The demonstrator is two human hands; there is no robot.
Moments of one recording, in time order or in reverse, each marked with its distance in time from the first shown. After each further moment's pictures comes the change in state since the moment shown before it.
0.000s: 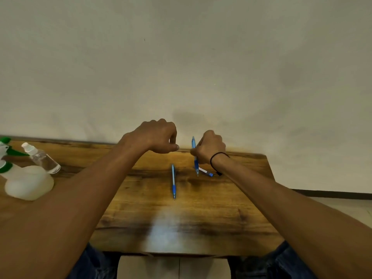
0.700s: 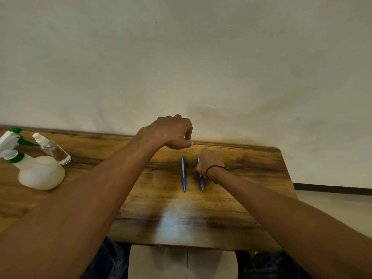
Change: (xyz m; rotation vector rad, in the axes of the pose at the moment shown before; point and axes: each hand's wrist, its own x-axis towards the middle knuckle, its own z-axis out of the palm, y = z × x) left_hand 0.006 0.006 0.013 -0.019 -0.036 0.063; right_hand 0.002 0.035 0.089 -0.269 -0.158 -0.048
